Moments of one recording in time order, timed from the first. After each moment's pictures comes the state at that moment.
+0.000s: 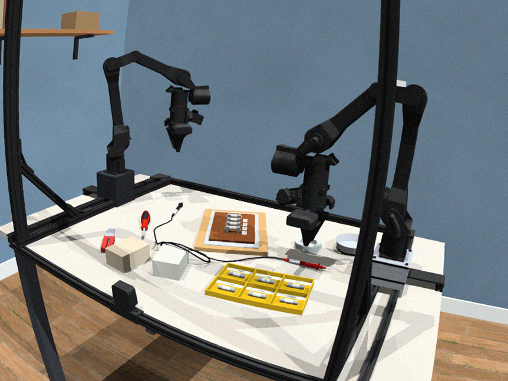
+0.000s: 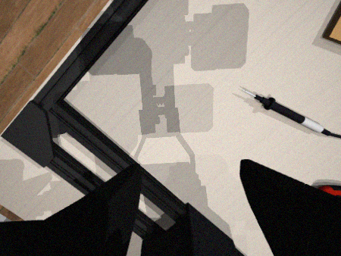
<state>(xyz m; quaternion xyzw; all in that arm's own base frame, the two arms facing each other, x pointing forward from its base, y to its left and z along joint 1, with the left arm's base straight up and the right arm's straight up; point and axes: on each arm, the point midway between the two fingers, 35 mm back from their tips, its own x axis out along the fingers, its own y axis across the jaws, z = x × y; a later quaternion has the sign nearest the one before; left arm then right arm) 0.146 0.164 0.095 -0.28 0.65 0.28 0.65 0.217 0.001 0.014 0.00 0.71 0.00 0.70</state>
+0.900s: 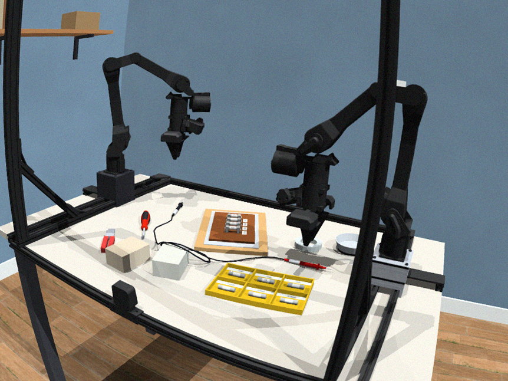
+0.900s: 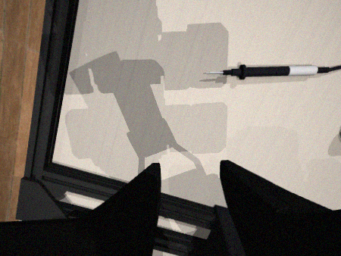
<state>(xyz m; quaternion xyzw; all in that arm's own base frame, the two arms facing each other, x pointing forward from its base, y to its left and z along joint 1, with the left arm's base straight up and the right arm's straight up) 0.165 0.138 0.075 -0.12 0.70 0.12 0.70 0.217 0.001 0.014 0.00 0.71 0.00 0.70</state>
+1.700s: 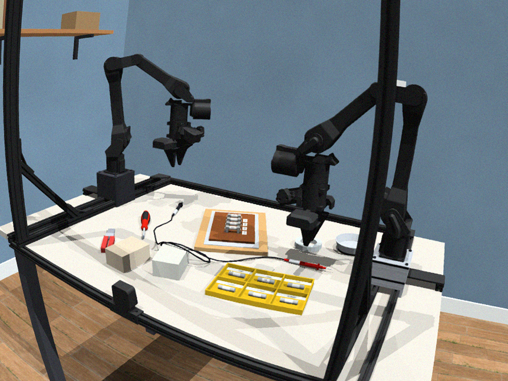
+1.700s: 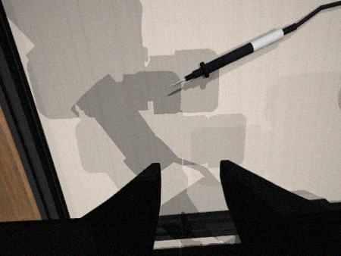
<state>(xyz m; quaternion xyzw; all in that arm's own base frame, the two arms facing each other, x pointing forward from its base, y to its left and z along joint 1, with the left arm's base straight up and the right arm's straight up) 0.182 0.115 0.057 0.02 0.71 -0.03 0.70 0.217 0.001 0.014 0.00 0.71 0.00 0.70</state>
